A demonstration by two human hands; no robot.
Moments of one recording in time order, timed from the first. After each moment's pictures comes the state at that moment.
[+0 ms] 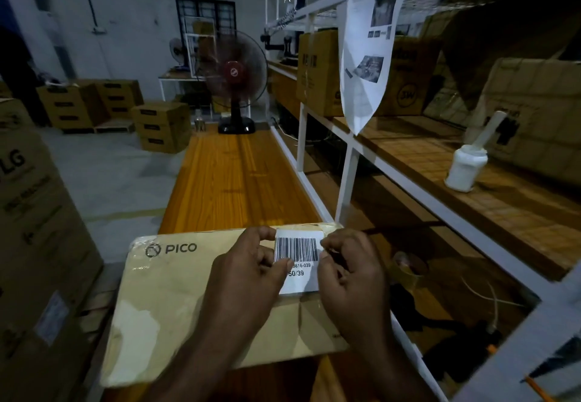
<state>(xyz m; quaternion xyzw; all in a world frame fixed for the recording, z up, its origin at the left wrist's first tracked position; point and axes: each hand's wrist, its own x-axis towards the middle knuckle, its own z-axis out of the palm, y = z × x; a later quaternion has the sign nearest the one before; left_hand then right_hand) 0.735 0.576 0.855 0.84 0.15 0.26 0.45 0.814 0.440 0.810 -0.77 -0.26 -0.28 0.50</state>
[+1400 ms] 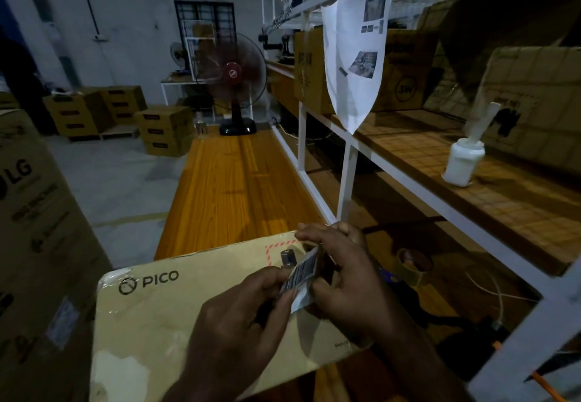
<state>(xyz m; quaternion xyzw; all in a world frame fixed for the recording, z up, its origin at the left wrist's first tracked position) 0.709 0.574 0.828 0.83 -0.11 0.47 0.28 0.814 0.424 0.835 -0.78 -0.36 -0.04 0.51</state>
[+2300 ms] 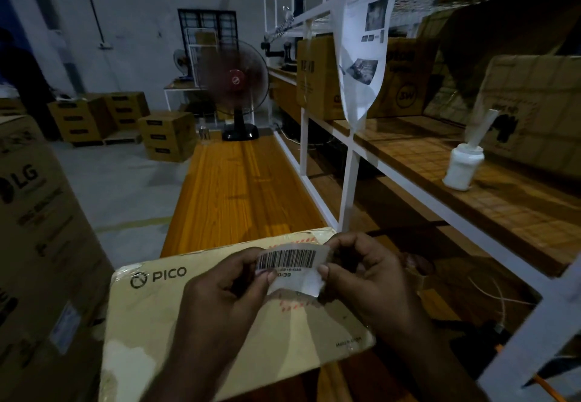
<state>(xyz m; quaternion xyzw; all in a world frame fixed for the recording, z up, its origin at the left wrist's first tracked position) 0.705 0.585 0.846 0.79 0.08 0.36 0.50 0.802 0.411 0.851 -0.68 -0.30 0.04 0.67</state>
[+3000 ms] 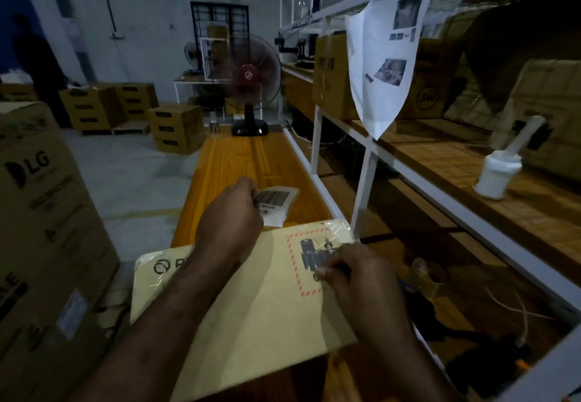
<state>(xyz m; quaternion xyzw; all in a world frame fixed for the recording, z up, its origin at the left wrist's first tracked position) 0.793 0.649 0.886 0.91 0.20 0.28 0.21 0.808 0.452 0.834 -0.88 -0.23 -0.12 0.39</state>
